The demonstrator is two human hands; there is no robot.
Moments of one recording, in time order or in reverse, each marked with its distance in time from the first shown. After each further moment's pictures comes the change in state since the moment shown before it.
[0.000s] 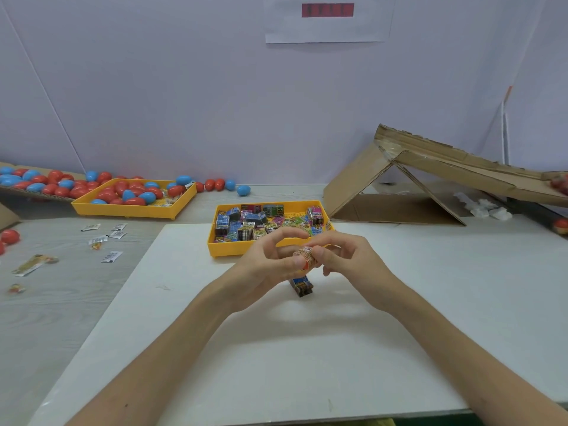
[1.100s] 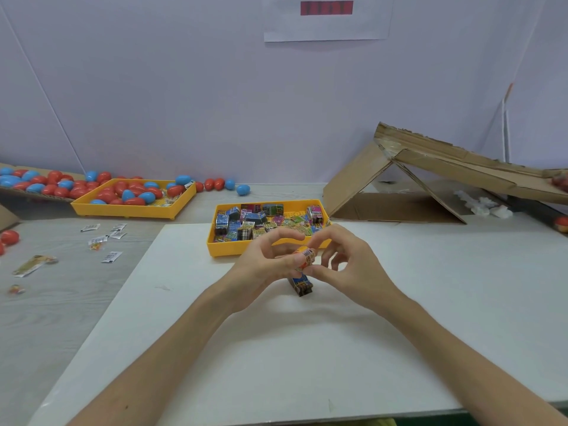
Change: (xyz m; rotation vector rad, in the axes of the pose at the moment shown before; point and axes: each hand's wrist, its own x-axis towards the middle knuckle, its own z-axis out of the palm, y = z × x) left_hand 0.005 -0.011 -0.007 0.106 0.118 0.039; right_hand 0.000 0.012 -0.001 -0.409 0.070 -0.288
